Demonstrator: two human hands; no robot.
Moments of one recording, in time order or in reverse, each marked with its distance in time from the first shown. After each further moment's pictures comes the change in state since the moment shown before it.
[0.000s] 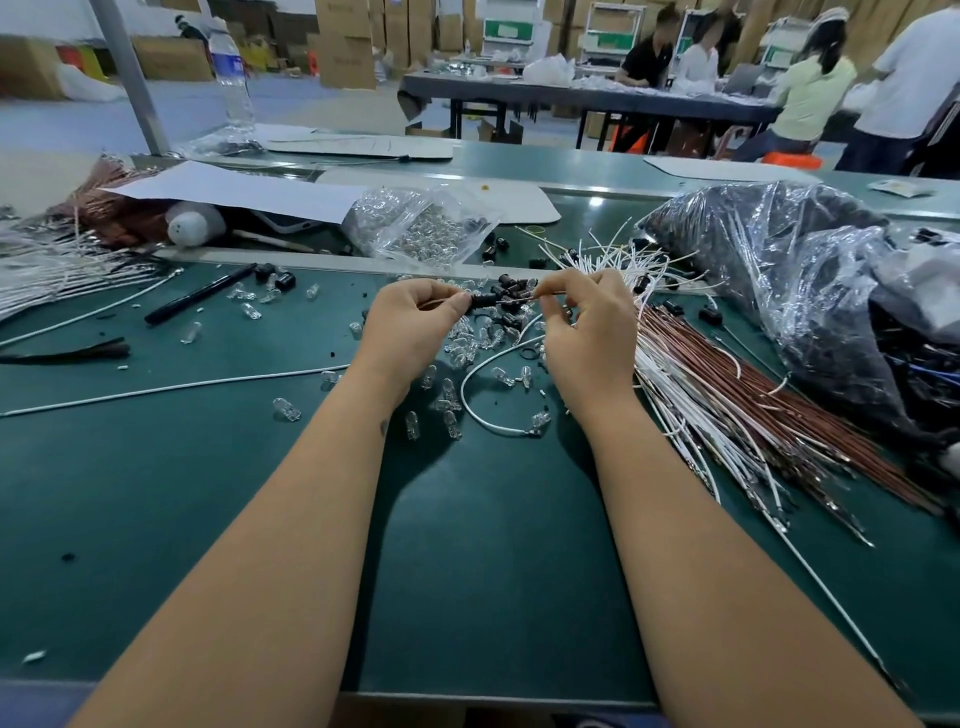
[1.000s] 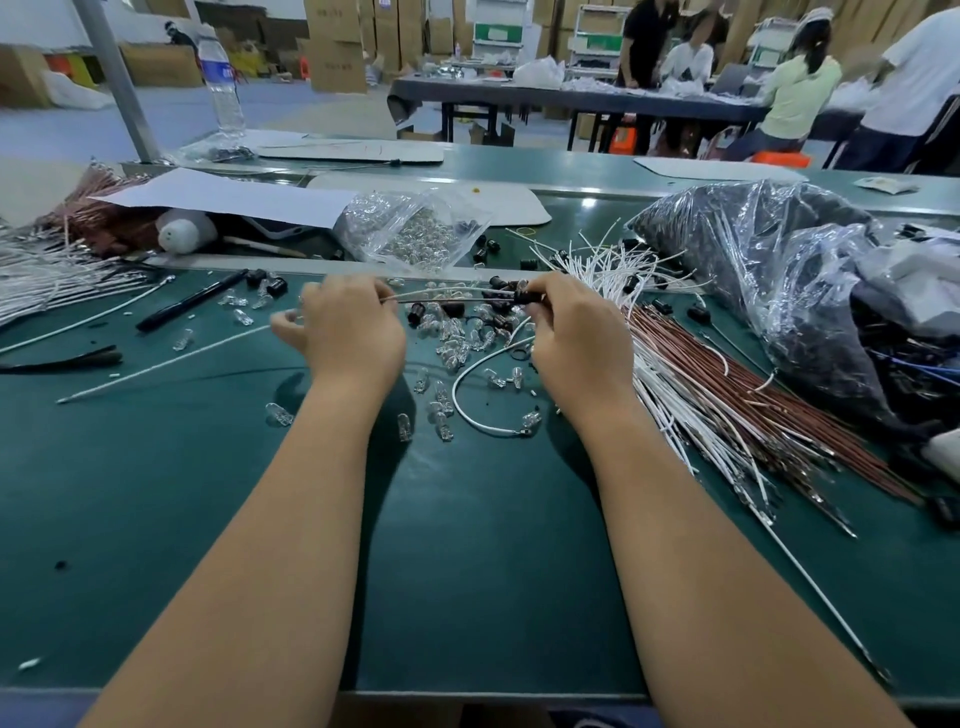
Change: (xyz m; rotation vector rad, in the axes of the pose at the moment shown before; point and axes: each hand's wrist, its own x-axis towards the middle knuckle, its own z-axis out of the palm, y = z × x) left_hand -0.002 -0.001 -0.017 0.831 0.370 0.004; right_hand -0.004 -0.004 -0.012 -0.182 -0.101 -0.183
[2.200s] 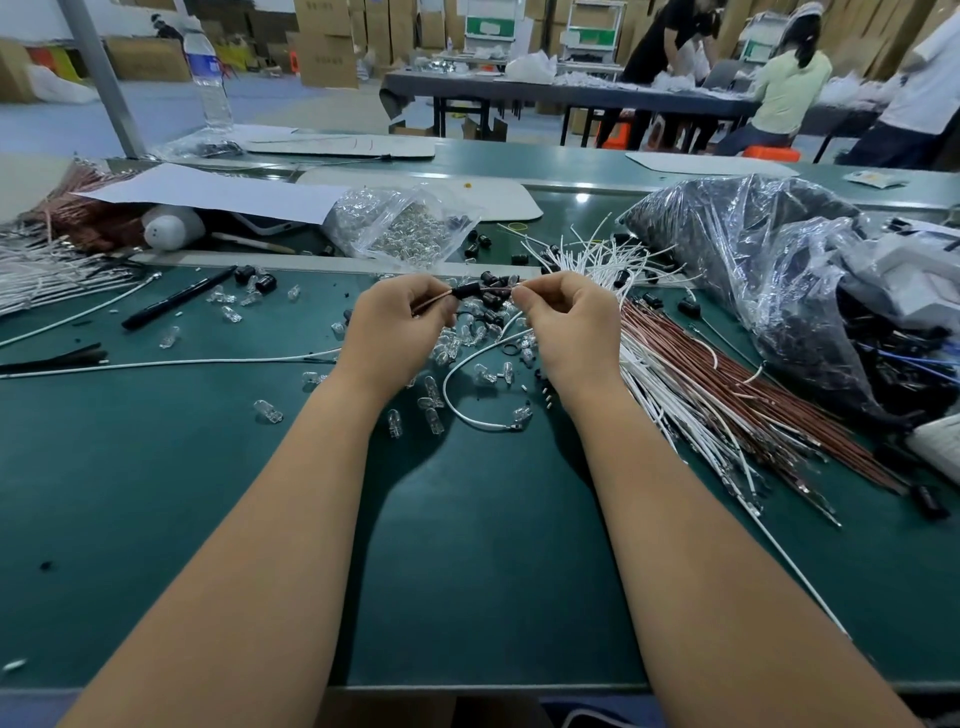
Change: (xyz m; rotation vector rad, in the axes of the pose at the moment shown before) left_hand -0.008 0.011 0.008 -0.608 -0.266 0.320; right_hand 0.004 0.000 0.002 0.595 0.038 0.381
